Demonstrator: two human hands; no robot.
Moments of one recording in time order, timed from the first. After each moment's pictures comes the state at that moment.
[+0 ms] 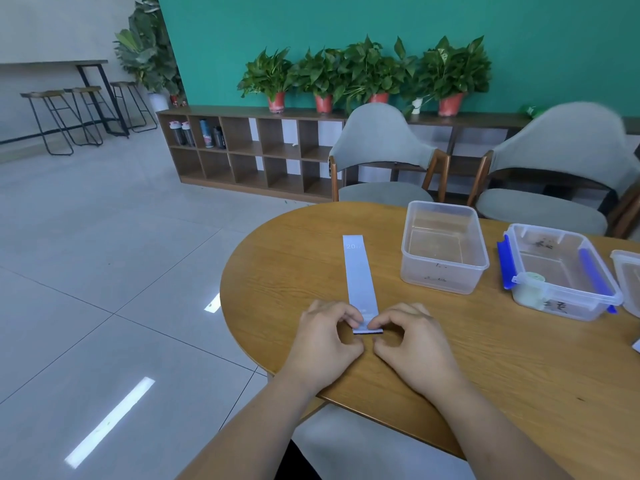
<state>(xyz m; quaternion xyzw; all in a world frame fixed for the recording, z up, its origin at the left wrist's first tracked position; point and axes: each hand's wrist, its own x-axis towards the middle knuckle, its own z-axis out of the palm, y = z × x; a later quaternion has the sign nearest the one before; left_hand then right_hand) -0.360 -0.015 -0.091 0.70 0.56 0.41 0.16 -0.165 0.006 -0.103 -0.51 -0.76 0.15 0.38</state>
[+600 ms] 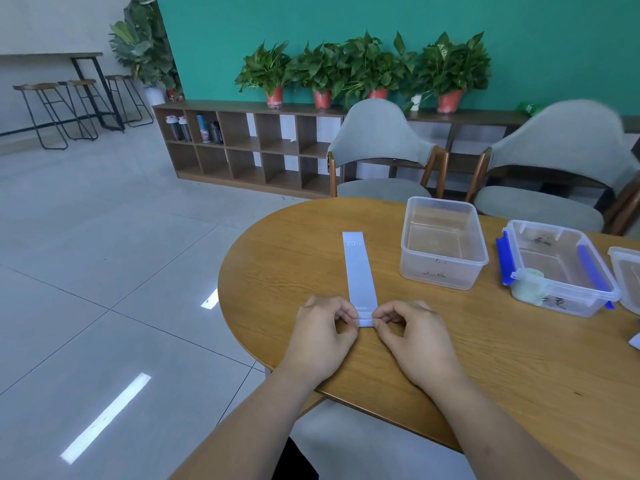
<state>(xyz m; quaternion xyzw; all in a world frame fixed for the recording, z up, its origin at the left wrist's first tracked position) -0.359 -0.011 -0.093 0.69 0.58 0.41 0.17 -0.166 0.003 -0.098 -0.53 -0.73 0.16 0.39</state>
